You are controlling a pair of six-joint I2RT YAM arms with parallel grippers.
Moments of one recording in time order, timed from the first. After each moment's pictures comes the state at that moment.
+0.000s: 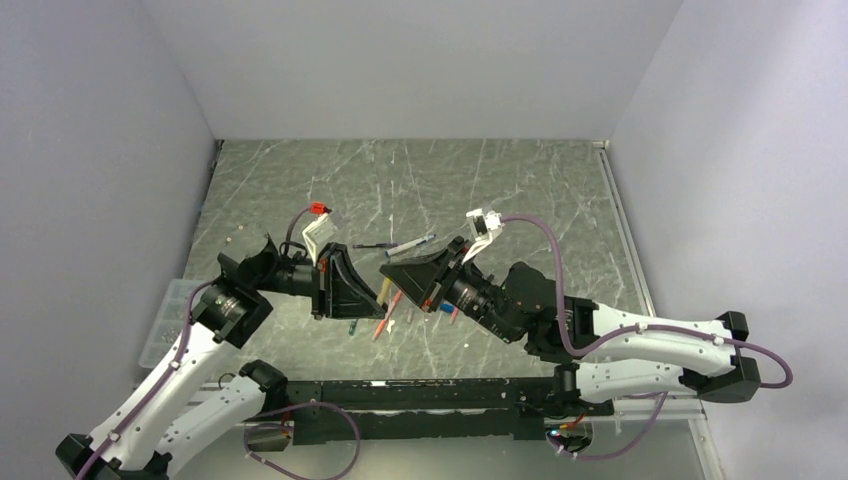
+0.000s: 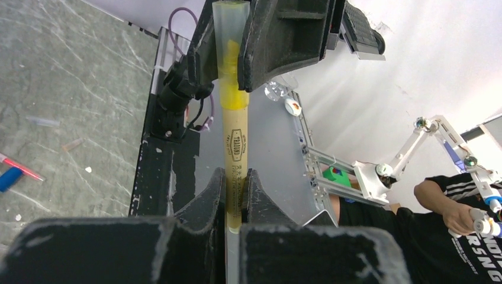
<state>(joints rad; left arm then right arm) -0.54 0.74 0.82 -0.03 1.15 -0.66 1.42 1.01 1.03 0.10 0.47 0.63</state>
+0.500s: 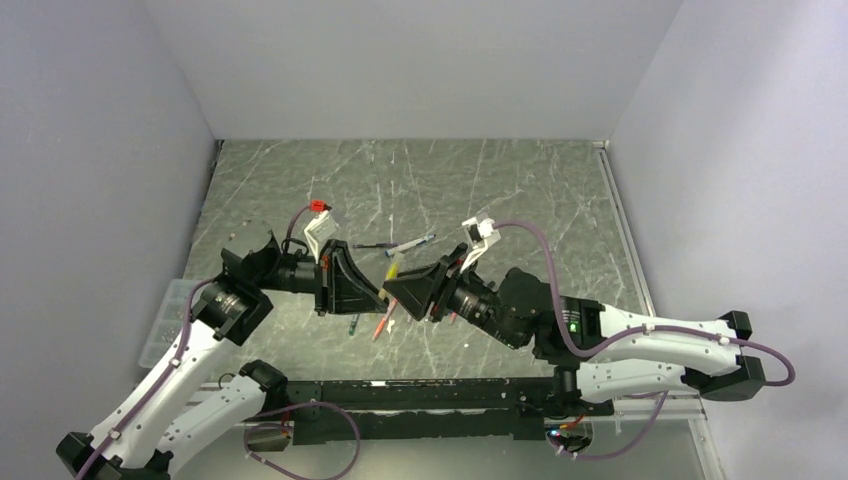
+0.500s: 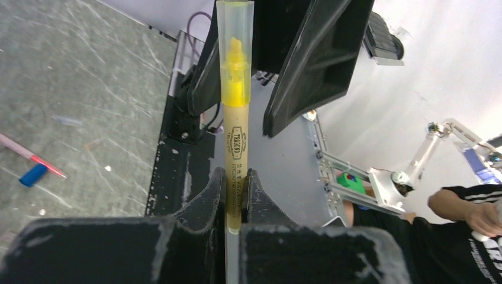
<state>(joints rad) -0.54 0.76 0.83 -0.09 1.13 -0.61 1.43 0.98 1.03 -0.02 0.49 0.66</state>
